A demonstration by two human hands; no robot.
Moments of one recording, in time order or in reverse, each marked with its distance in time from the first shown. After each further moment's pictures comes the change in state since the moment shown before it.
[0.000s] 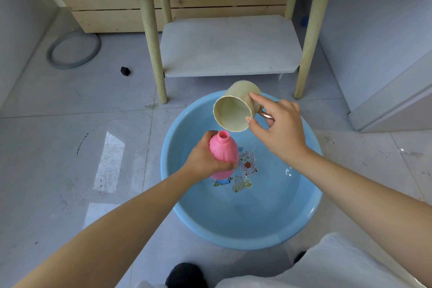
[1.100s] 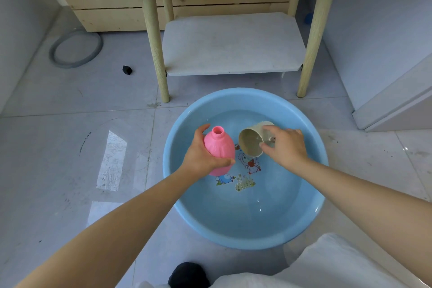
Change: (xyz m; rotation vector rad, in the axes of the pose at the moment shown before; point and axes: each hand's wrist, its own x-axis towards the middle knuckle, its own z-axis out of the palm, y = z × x) left_hand 0.004 -0.012 -0.005 -0.067 0.095 -0.039; right_hand -0.029 0.060 0.029 -0.355 -0.422 0.287
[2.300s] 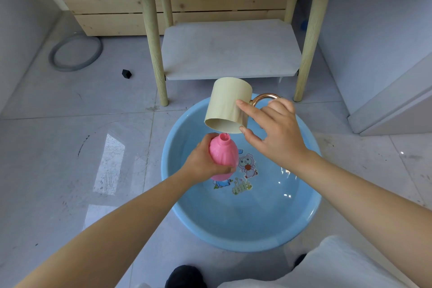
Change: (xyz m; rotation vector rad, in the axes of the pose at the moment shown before) left_hand 0.003 0.000 0.003 0.153 -0.105 0.078; right_hand -0.004 -0.047 -0.055 0.035 0.596 -0.636
